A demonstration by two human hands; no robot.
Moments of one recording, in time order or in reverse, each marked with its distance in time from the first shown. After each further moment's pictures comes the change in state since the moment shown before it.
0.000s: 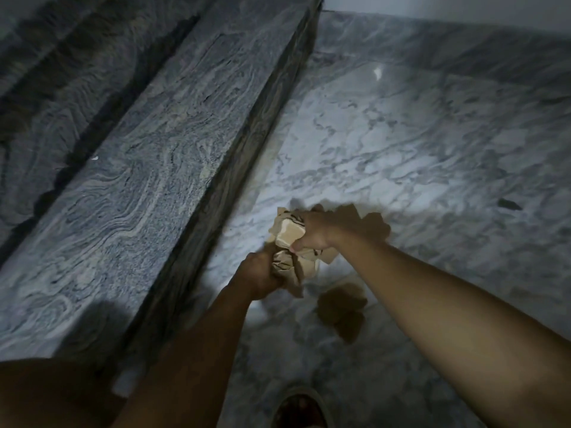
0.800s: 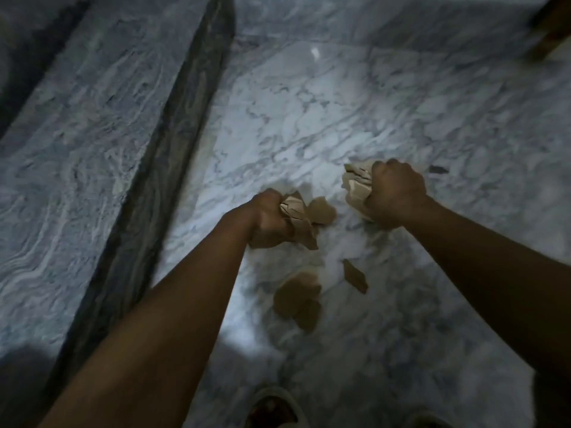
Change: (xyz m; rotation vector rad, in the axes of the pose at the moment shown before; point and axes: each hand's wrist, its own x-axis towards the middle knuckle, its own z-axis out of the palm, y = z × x) left_hand 0.108 0.125 -0.020 0.046 -0.300 0.173; right_hand -0.095 0.186 -0.050 -0.124 0.616 0.438
